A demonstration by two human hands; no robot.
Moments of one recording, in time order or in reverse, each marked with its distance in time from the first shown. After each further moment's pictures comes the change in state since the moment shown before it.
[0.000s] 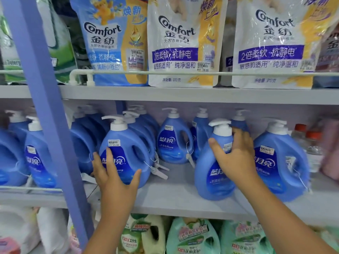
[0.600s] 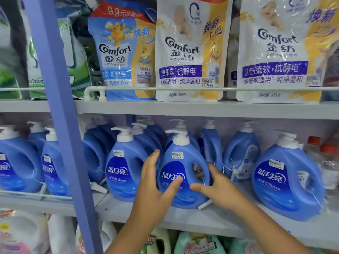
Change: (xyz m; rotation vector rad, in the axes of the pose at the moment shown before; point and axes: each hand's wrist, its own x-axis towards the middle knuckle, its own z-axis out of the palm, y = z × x) left_hand -0.011 0.070 0.005 -0.379 -0.343 0.161; right_hand -0.024 0.011 0.031 0.249 -0.732 0.094
